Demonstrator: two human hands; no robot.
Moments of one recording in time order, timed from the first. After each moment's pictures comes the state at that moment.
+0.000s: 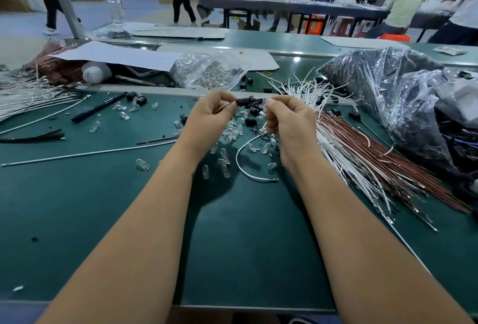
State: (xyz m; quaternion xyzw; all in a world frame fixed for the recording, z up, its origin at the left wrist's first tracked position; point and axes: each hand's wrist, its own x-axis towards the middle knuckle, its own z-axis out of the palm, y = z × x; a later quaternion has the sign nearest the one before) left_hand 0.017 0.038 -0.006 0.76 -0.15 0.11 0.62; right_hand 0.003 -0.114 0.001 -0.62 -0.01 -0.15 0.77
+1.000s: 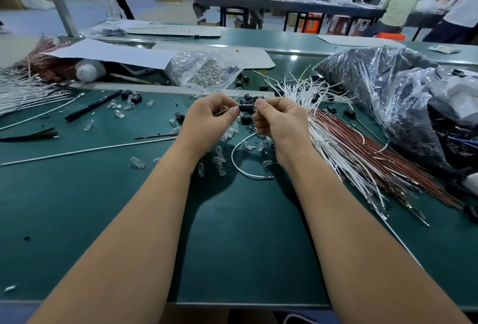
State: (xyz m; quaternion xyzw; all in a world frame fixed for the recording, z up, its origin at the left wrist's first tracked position) left_hand 0.015 0.036 -0.007 0.80 -0.13 0.14 0.57; right_hand 0.006 -0.110 -0.001 -0.65 0.00 -0.13 0.75
